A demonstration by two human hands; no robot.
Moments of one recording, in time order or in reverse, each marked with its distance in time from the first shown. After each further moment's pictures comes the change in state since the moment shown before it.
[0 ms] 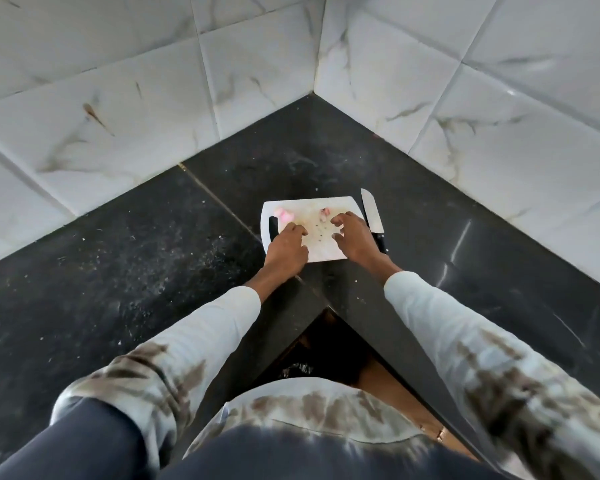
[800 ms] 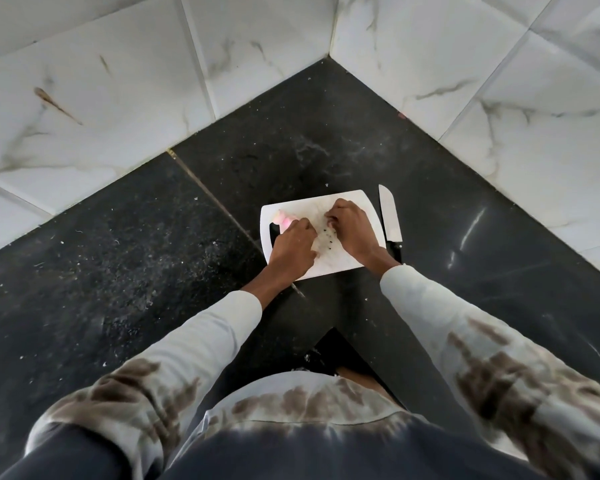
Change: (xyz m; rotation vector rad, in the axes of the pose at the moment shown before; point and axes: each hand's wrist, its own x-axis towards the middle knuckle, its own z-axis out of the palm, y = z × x) left_hand 0.076 -0.024 0.025 0.252 -0.105 0.064; right_hand 0.094 0.012 0.024 -0.181 -0.010 -0.231
